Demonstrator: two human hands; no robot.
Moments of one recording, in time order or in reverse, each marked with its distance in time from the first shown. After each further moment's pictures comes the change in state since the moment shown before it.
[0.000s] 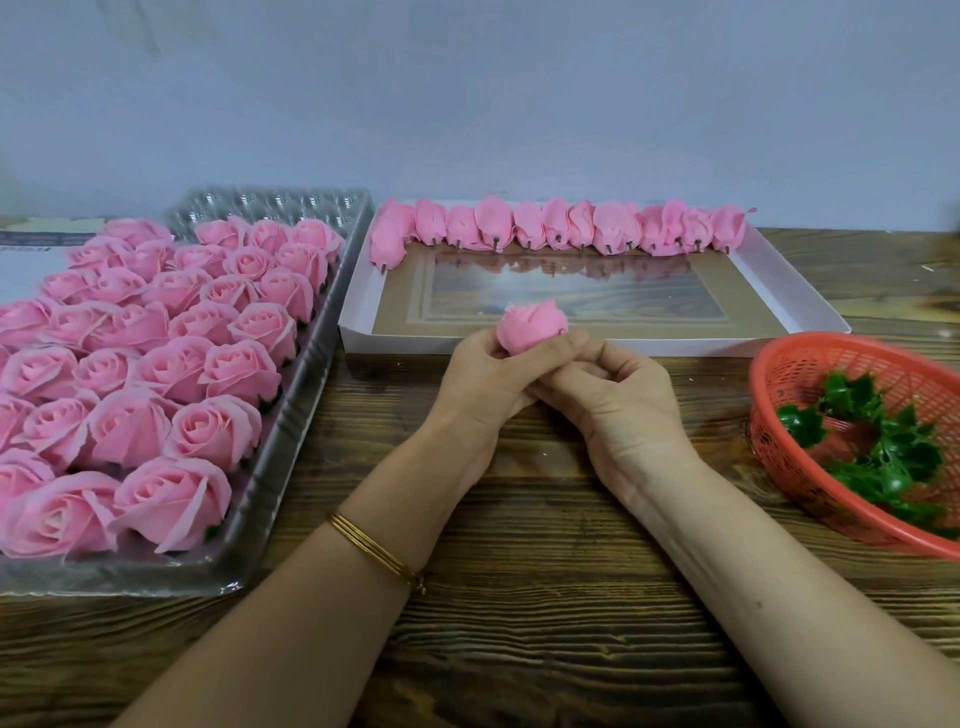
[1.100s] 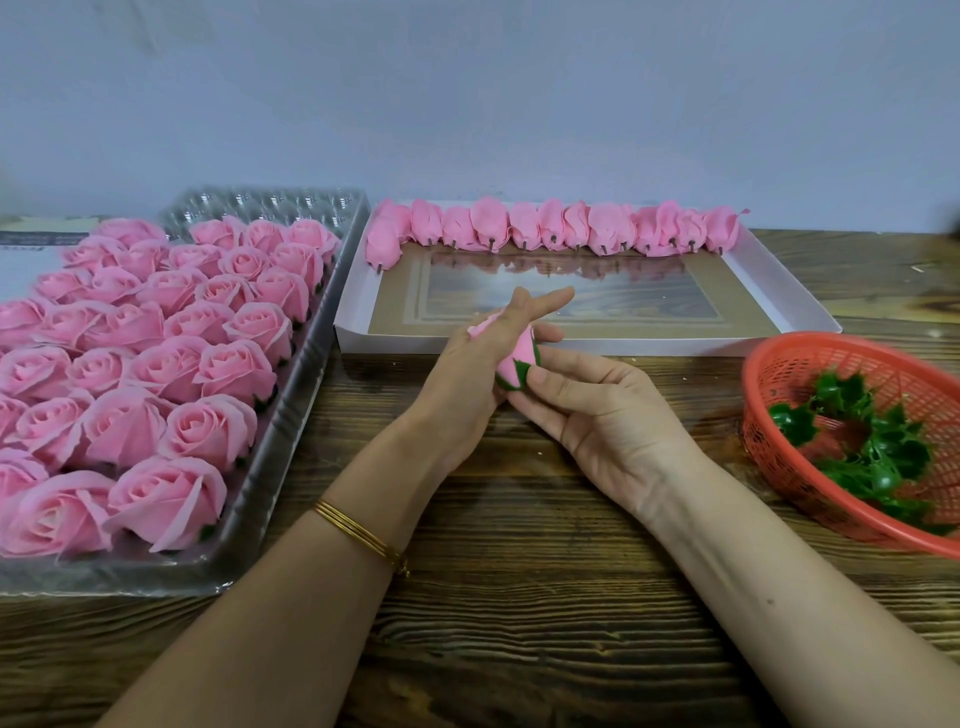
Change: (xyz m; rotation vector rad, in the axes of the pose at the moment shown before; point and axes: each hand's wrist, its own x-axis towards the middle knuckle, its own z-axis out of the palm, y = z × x) left_hand 0.000 0.013 -0.004 0.194 -0.134 0.091; right_hand -0.008 -0.012 -0.002 0.168 -0.257 0.221
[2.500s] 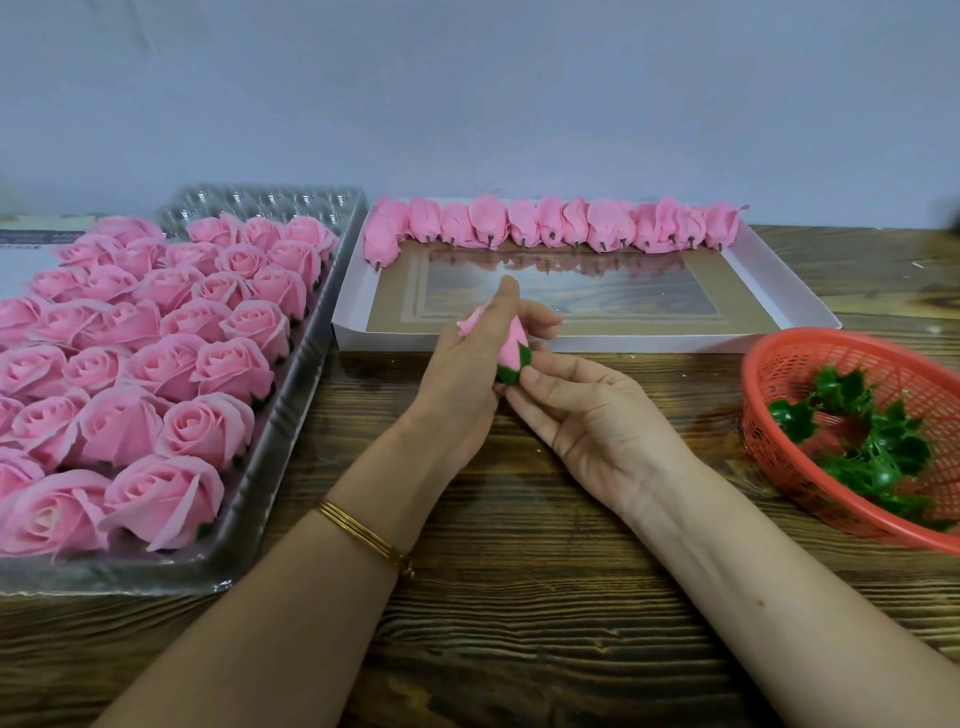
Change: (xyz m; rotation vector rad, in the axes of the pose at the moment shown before) left_hand 0.002 0.001 0.008 -0.140 0.182 0.017; right_hand 0.002 0.007 0.003 0.081 0.113 0.043
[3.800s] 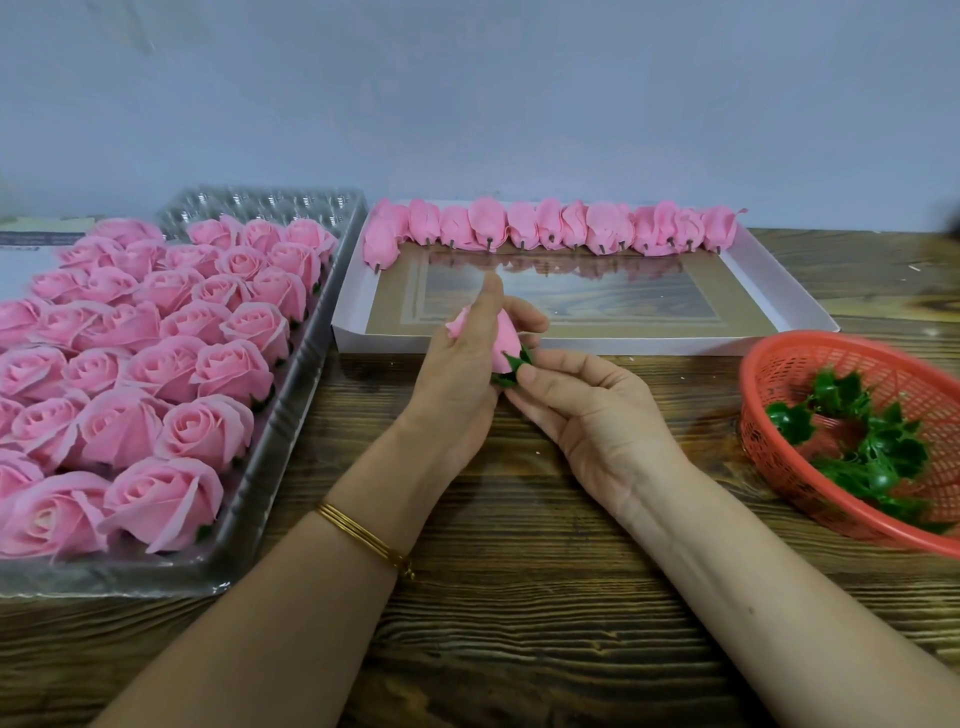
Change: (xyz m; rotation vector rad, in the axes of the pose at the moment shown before) left_hand 0.006 -0.004 -0.002 -0.077 0.052 0.026; right_hand -0.001 0.002 0.000 -0.043 0.056 -0.129
